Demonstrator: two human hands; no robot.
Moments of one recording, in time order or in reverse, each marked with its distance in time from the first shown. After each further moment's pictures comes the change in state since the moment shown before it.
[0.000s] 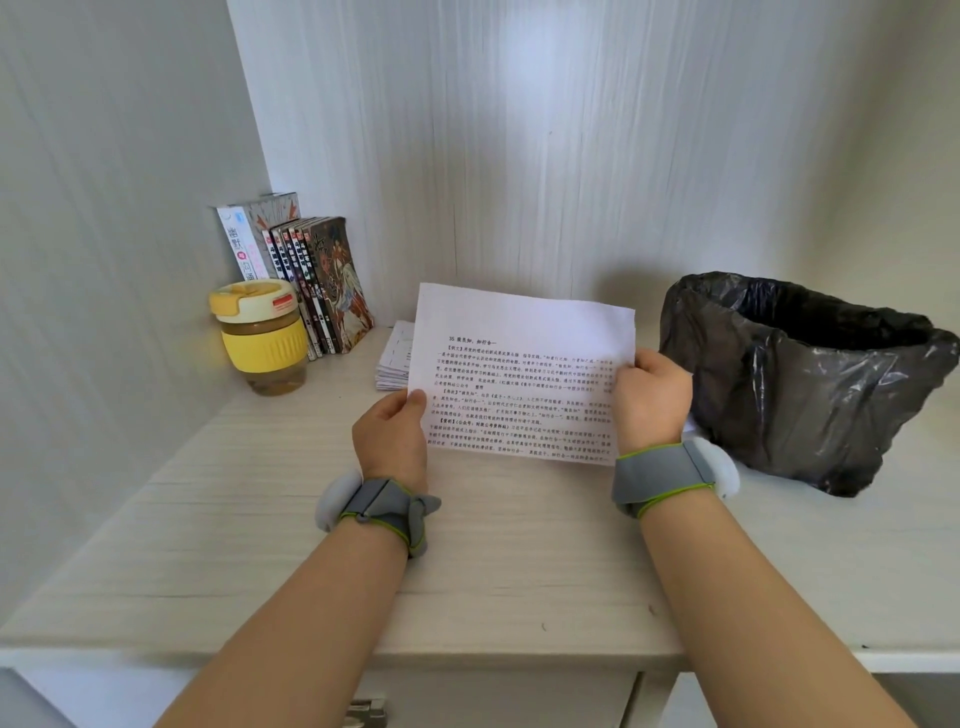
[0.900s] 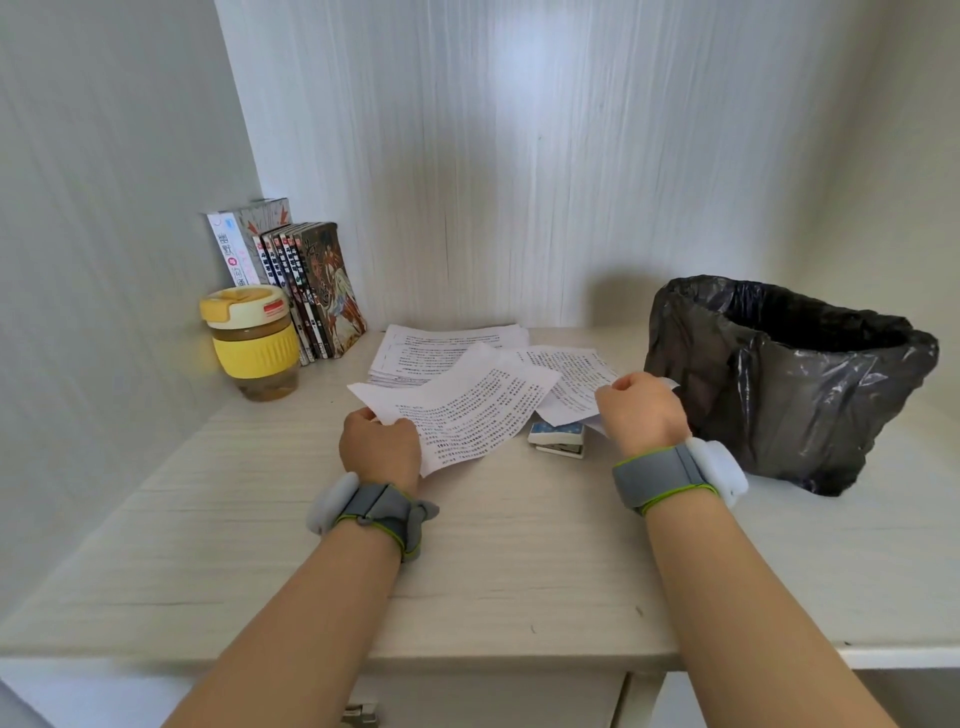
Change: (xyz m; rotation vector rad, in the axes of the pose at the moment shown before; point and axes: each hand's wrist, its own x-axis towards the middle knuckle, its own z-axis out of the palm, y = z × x) left_hand -0.002 0.003 -0.003 0.494 0.157 0.040; right_hand 0.005 0.003 -0.004 -0.648 -0.047 0.052
